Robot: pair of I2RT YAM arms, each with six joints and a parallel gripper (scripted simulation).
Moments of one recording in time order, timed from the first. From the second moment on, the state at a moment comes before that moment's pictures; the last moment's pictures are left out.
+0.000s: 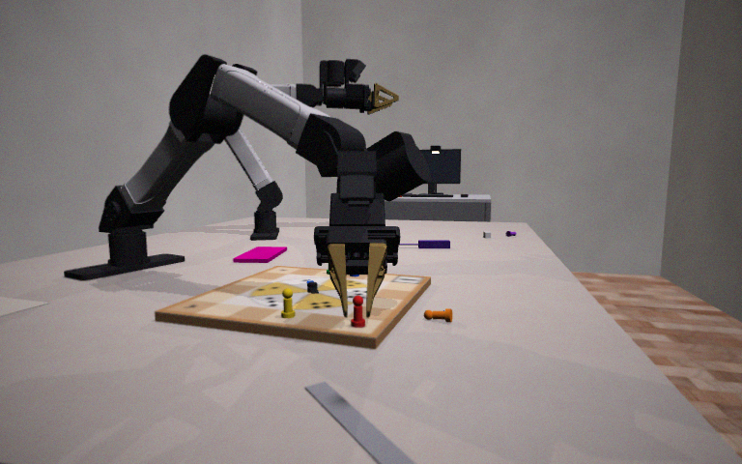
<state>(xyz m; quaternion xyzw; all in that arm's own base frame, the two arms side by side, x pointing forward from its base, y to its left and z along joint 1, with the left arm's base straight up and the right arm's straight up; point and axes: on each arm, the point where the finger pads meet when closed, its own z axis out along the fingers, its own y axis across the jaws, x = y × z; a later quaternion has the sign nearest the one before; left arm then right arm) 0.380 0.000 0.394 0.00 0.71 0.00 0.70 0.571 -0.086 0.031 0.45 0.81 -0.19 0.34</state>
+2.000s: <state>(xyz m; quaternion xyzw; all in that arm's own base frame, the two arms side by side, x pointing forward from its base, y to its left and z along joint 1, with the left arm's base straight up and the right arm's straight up) 0.380 0.000 0.397 0.00 0.71 0.00 0.70 0.524 -0.035 0.222 0.31 0.83 -0.05 0.46</state>
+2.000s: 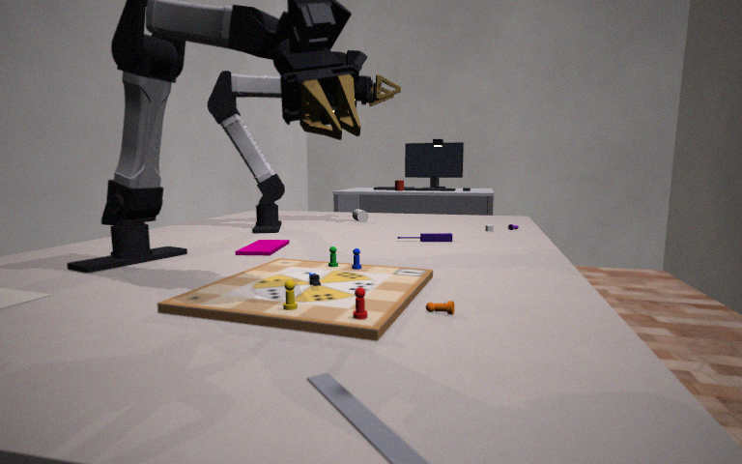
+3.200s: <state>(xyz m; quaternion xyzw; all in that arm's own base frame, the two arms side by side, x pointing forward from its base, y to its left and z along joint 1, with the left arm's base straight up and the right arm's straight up) 0.379 0.000 0.402 0.00 0.71 0.00 0.71 0.385 -0.002 0.394 0.01 0.72 0.00 0.70</state>
